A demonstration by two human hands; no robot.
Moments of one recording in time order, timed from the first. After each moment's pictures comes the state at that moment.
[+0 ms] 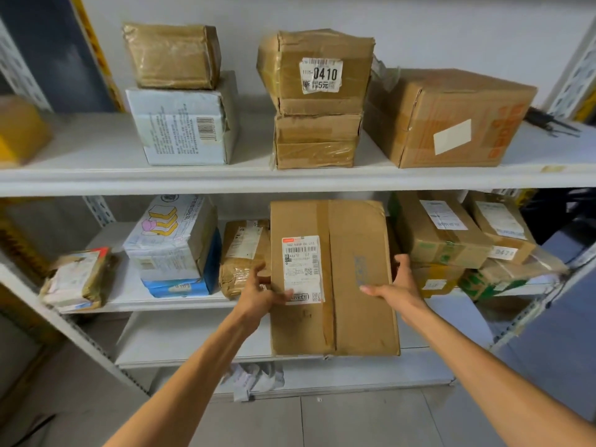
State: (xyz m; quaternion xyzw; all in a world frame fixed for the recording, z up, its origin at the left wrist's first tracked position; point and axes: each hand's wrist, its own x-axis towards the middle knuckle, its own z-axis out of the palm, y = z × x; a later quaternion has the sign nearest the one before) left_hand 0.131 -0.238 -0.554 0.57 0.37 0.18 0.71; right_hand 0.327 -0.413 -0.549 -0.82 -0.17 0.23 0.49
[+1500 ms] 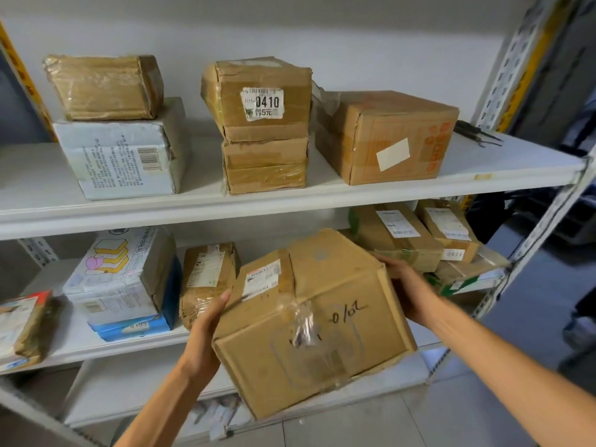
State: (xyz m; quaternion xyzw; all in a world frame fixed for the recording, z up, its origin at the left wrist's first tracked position) left_hand 0.111 -0.250 -0.532 0.48 0.25 0.18 0.82; right_hand 0.336 -0.467 -0.466 -0.59 -0.19 0.38 0.69
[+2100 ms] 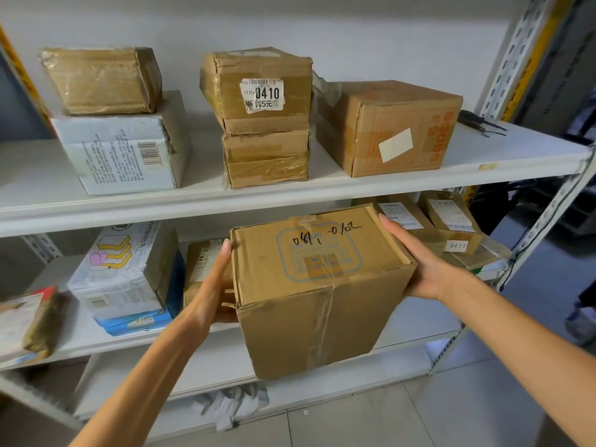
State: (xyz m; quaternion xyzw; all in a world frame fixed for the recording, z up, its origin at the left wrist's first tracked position) left_hand 0.125 -0.233 -0.483 0.68 0.34 0.08 0.65; right_hand 0.348 -0.466 -0.438 -0.66 -0.10 0.45 0.60
